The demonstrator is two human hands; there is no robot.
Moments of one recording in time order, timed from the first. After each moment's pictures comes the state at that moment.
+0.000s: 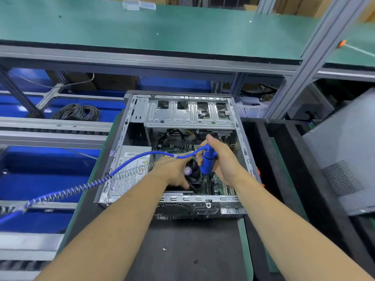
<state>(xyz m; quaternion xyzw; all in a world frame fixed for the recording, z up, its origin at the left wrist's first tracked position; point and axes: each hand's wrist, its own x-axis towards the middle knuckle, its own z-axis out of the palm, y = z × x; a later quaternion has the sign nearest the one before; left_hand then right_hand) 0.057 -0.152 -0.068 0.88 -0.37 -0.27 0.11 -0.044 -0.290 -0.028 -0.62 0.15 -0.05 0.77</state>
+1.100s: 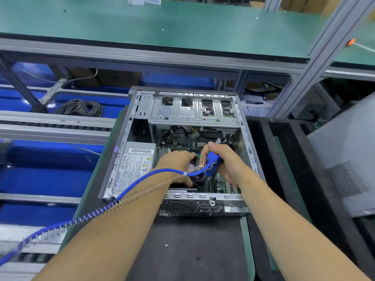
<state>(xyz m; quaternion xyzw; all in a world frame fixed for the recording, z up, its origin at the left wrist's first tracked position) 0.060 -0.157 -0.058 0.88 -0.42 -0.22 0.04 -0.047 -0.292 -0.031 -0.67 0.09 -0.01 0.74</state>
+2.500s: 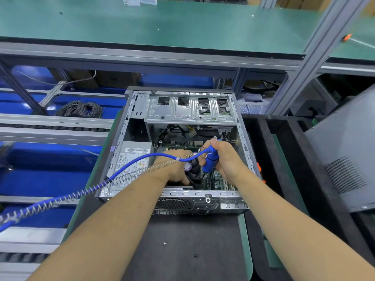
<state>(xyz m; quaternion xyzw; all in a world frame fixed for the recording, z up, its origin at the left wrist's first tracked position) 0.058 -0.152 -0.071 0.90 -0.40 -0.18 0.08 -0.045 -0.297 -0.042 -0.67 0.16 -0.05 0.72</state>
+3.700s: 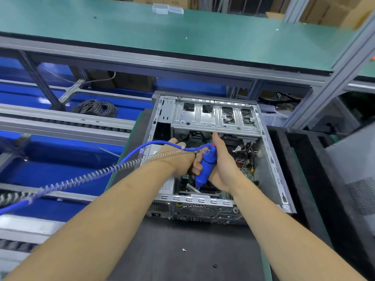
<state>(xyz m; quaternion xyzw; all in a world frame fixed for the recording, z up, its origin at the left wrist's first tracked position) 0.080 -0.104 -0.008 0.86 -0.48 -0.10 -0.15 -0.008 -0.231 -0.030 -0.52 0.14 0.06 0.84</state>
